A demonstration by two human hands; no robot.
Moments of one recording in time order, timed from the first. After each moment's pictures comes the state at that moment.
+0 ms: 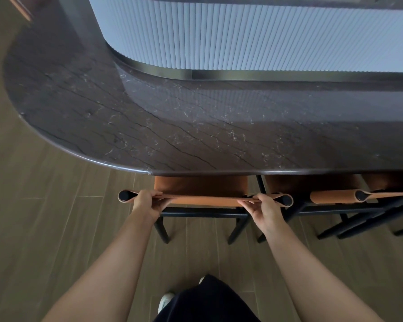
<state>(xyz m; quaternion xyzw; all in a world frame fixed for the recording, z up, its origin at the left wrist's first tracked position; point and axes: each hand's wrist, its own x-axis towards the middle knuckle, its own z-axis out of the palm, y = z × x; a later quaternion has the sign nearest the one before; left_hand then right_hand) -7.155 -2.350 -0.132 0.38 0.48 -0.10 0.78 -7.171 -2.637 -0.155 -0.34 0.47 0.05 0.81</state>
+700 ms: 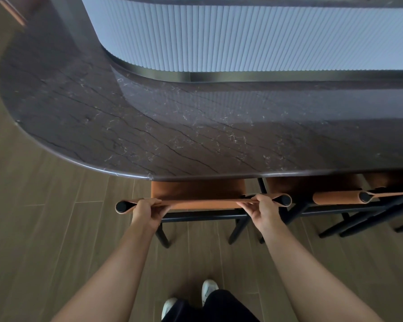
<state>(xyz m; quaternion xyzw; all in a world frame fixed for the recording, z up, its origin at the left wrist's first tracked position) -7.153 -2.336 -0.153 0.37 0.48 -0.09 0.79 -7.158 -2.625 -0.157 -0.35 0.49 0.04 0.80</state>
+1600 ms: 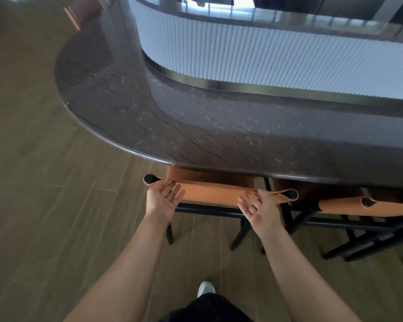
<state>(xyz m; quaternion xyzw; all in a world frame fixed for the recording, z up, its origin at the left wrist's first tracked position) -7.219 -2.338 -0.112 0.29 0.40 -0.02 0.87 -7.220 -2.579 -0.107 -0.39 0.39 0.10 0.83</state>
